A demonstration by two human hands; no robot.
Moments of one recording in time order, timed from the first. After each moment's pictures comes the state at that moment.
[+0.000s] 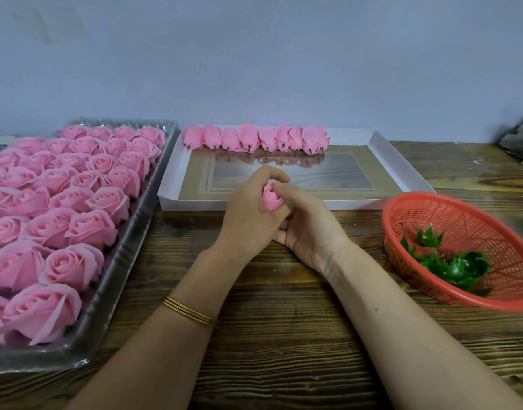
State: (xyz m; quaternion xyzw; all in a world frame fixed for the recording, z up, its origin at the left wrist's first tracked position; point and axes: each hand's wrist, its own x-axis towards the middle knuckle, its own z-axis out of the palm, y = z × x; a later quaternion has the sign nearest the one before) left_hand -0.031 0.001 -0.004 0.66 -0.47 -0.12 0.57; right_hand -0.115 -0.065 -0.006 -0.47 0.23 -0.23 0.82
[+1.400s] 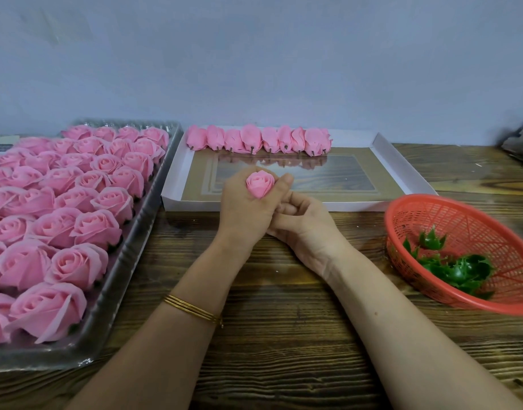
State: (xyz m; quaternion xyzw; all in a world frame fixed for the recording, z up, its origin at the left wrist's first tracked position) left_hand -0.027 -0.008 -0.002 0.61 -0.36 -0.13 0.69; right_hand -0.114 -0.061 -0.011 -0.51 0.22 -0.25 0.80
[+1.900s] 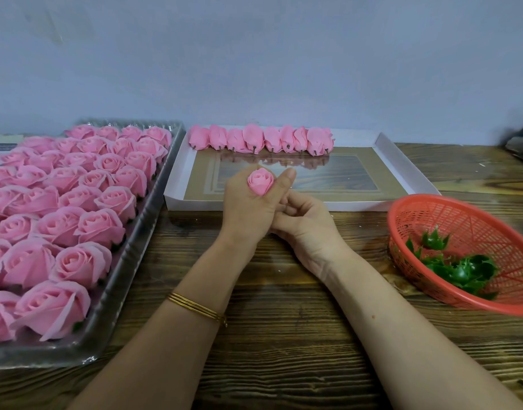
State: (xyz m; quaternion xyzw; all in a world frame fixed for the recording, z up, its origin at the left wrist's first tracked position) left_hand -0.031 -0.007 0.001 0.56 -0.34 -0.17 0.73; right_hand -0.110 -0.056 -0.016 -0.54 0.23 -0.30 0.75
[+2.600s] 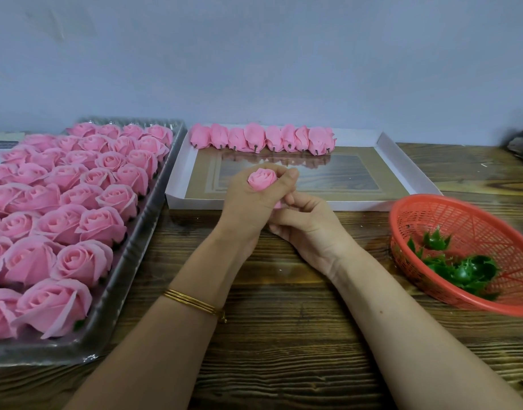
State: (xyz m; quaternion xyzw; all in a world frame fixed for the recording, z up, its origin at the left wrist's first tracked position) left_hand -0.024 -0.005 0.003 0.52 -0.34 -0.30 0.72; right_hand -0.116 -0.063 -0.012 -0.50 0.18 -0.24 0.81
